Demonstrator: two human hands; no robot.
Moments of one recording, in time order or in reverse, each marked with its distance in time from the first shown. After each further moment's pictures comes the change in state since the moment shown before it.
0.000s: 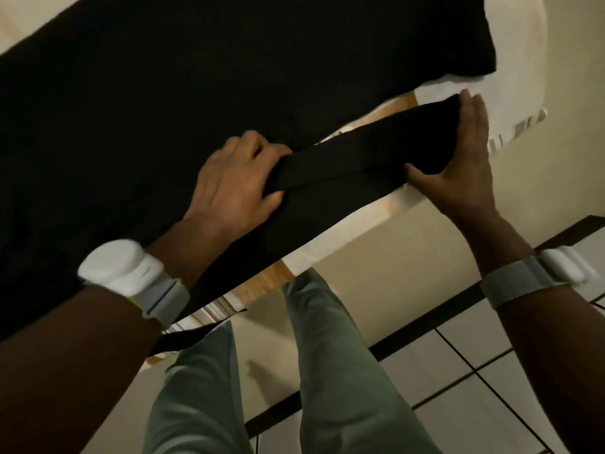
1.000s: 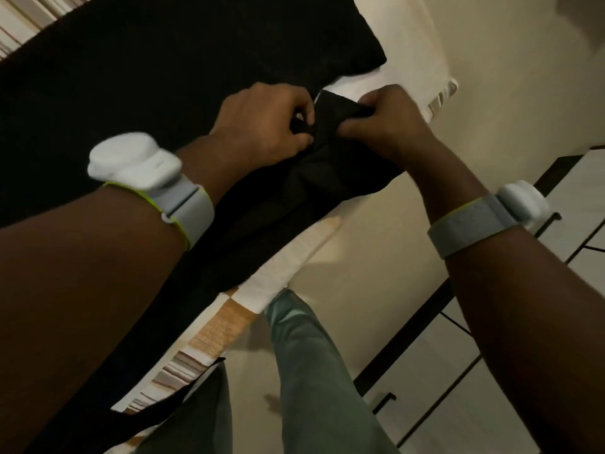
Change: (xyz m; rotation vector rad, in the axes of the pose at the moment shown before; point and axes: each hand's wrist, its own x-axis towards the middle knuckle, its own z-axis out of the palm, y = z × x) left_hand 0.157 0.100 -0.033 -0.107 -0.154 0.206; right_hand 0.061 -0.026 -0.030 0.121 -0.132 0.258
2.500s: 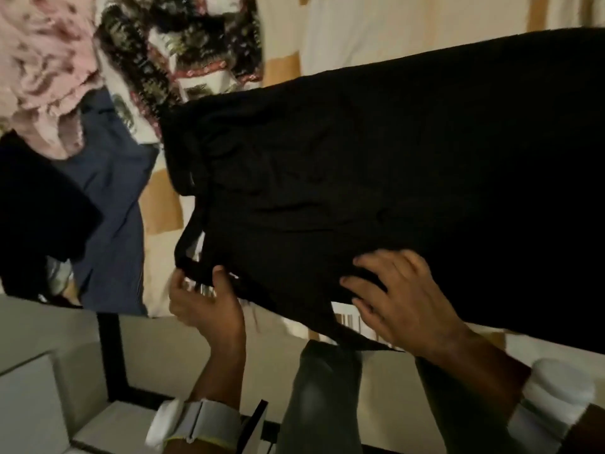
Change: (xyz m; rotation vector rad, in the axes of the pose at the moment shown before) left_hand -0.521 -0.160 0.181 -0.673 1.596 -1.613; right_hand -0.231 -0.148 0.307 -0.481 -0.412 -1.570
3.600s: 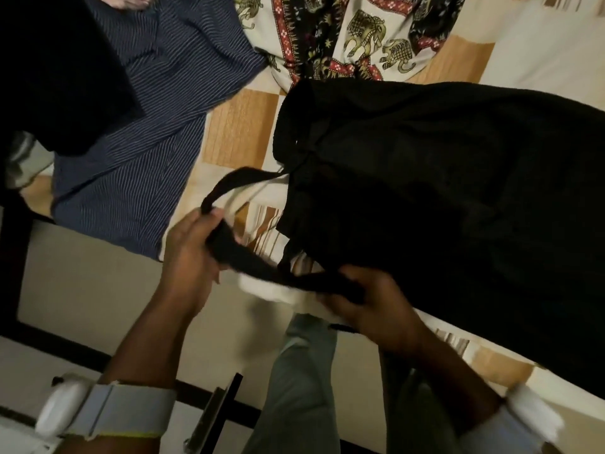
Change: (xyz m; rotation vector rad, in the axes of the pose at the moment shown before) left_hand 0.128 -0.023 -0.100 -0.577 -0.597 -0.497; right_hand 0.119 -0.144 0.029 0.710 -0.478 0.483
